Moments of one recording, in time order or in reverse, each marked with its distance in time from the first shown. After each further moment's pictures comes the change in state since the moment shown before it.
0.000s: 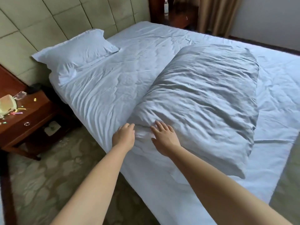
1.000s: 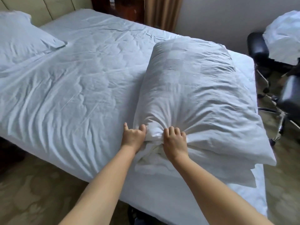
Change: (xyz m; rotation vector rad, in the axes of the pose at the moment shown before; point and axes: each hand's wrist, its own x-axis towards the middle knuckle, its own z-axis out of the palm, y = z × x) left_hand 0.161 -0.061 0.035 0.254 0.231 0.751; right_hand 0.107 -0.050 0.072 -0.474 0.366 0.570
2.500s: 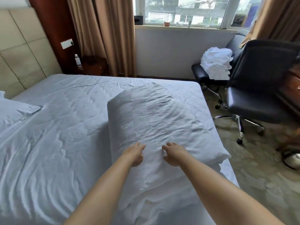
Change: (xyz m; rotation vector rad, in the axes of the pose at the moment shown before) left_hand 0.016 0.053 -0.138 -0.301 -0.446 0.171; right_hand -0.016 0.097 -0.124 0.185 -0.589 0.166
